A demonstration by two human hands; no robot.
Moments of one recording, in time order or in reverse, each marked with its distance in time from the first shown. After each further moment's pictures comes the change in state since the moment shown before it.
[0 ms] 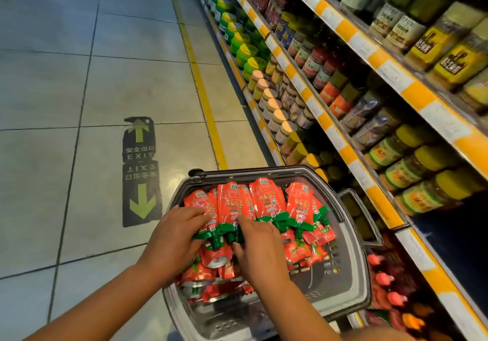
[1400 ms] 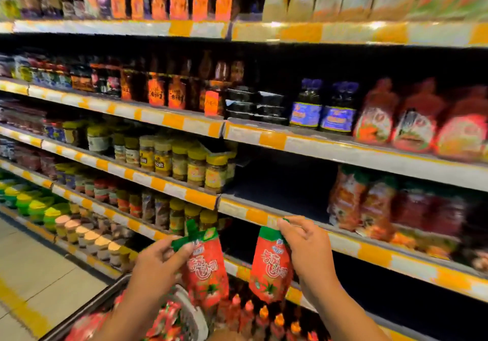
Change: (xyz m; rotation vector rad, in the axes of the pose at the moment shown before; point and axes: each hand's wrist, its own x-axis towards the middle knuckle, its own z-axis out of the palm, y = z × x) left_hand 0.040 0.401 -0.089 -1.172 -0.263 0.116; right_hand -0.306 0.179 -0.302 1.179 1.211 0.529
